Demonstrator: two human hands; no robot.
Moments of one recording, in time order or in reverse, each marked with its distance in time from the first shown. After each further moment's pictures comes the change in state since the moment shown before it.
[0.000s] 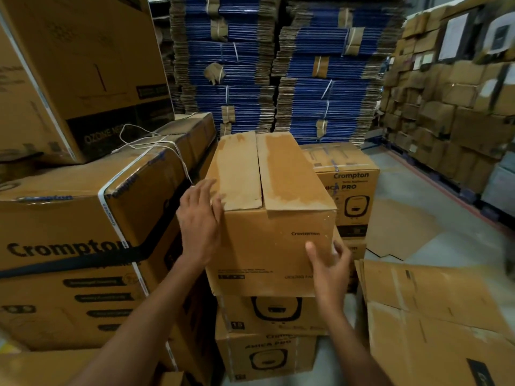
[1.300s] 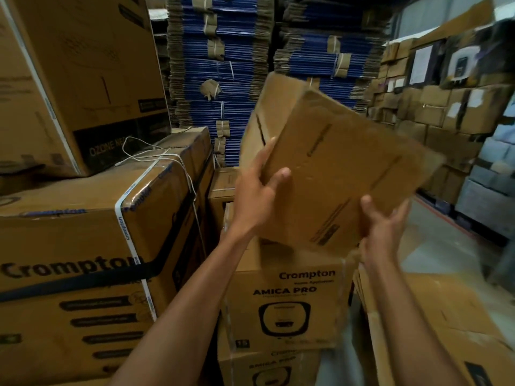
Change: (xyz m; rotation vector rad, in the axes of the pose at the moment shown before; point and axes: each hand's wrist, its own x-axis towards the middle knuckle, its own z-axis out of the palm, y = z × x) left_hand 0.052 0.080 -0.049 -0.796 -0.243 0.007; right_hand 0.023 -0.123 0.001 0.599 0.113 -0.185
